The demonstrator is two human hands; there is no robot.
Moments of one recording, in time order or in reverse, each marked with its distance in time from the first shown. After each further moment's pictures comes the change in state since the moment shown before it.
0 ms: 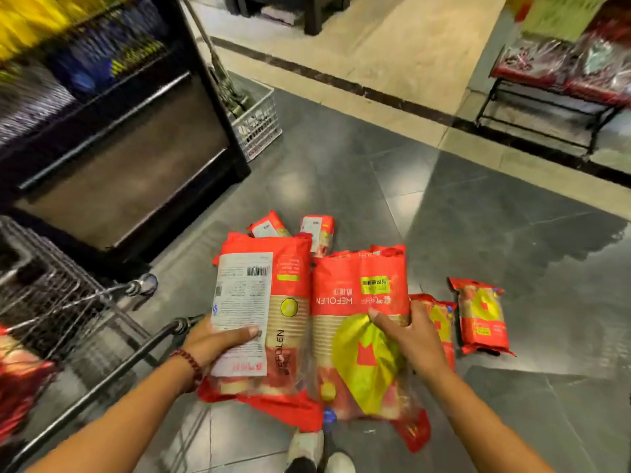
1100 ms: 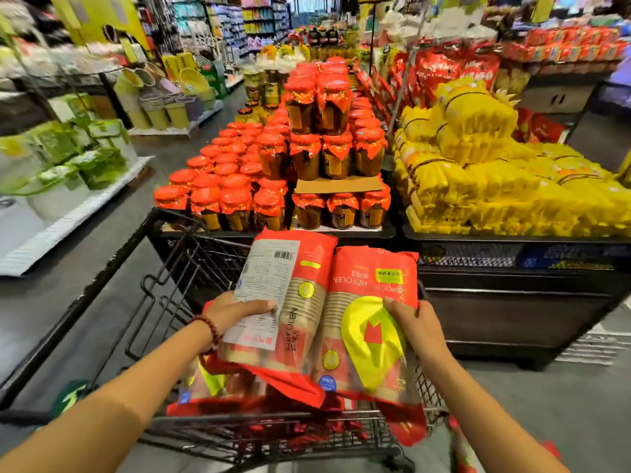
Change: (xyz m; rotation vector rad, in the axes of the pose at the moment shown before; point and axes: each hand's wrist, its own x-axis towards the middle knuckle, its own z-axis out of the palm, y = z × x) left_hand -0.311 0.016 -0.596 -0.414 0.809 0.219; right_hand -0.196 -0.366 0.629 -0.190 -0.835 -0.361
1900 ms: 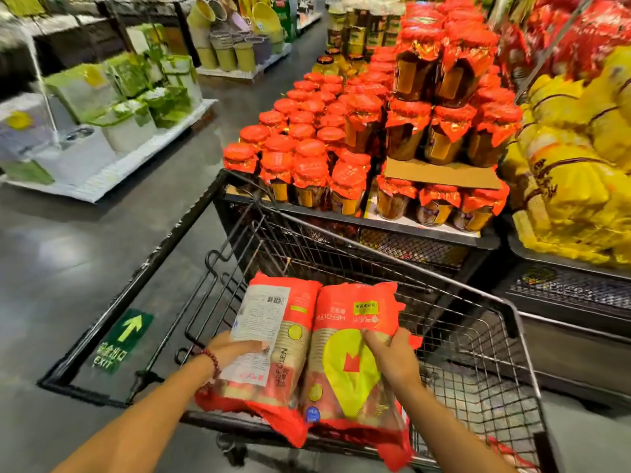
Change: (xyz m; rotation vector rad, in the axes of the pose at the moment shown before) left_hand 0.032 -0.137 -0.120 -0.031 0.218 -0.450; right_hand 0.039 0.045 0.179 -0.480 -0.125 0.145
